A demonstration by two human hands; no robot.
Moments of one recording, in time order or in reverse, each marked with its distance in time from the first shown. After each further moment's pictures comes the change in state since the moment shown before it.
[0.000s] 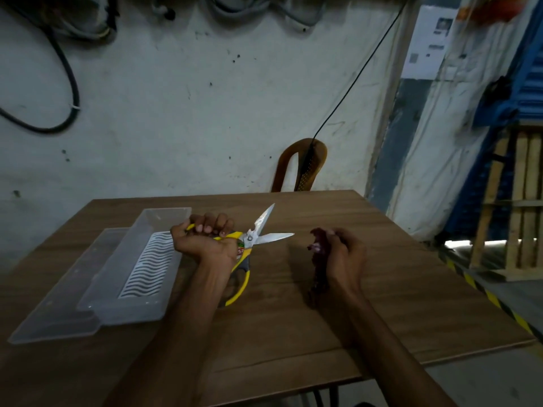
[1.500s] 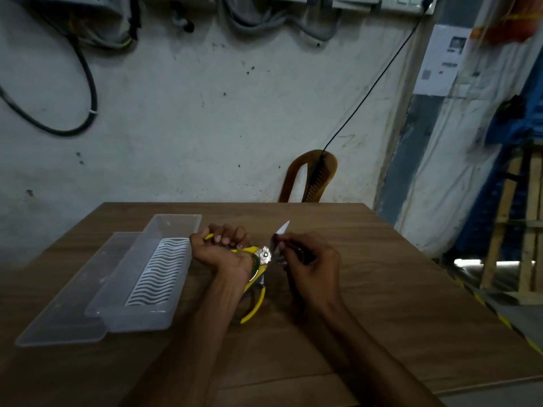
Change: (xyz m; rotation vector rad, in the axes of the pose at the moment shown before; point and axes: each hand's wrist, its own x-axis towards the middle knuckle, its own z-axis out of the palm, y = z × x) left_hand 0.000 -0.011 -0.004 0.020 0.023 -0.036; right_hand -0.015 0.002 0.044 -0.202 -0.347 -0.633
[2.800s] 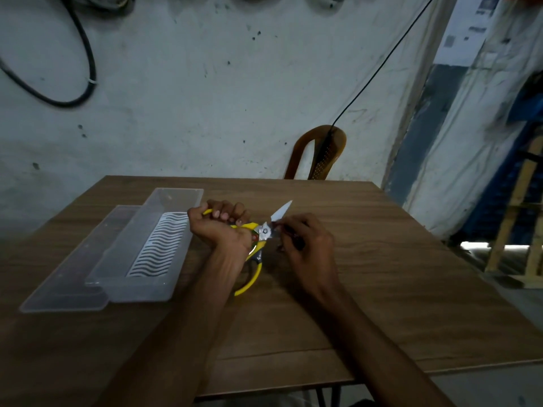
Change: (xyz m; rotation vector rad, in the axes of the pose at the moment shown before) left_hand 0.003 0.000 -0.005 0.031 0.048 0.016; right_hand -0.008 0.021 0.003 -0.289 -0.147 -0.185
